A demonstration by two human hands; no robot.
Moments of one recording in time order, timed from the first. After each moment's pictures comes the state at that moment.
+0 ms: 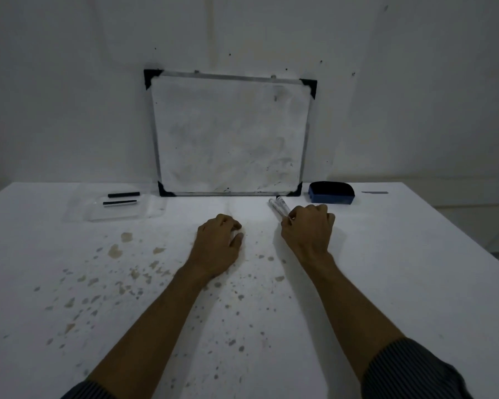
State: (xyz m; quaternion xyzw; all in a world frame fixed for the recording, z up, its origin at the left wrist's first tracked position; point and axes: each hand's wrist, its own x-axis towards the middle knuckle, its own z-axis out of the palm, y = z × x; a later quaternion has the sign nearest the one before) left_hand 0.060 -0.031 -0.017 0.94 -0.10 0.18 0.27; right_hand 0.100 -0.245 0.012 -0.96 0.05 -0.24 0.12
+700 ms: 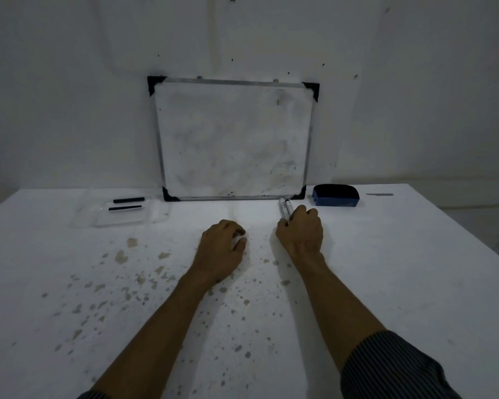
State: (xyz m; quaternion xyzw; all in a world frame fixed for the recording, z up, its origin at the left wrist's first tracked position) left_hand 0.058 -0.030 -0.017 0.93 -0.09 0.18 0.31; right_hand 0.110 -0.221 0.006 -0.95 0.09 -0.19 0.25
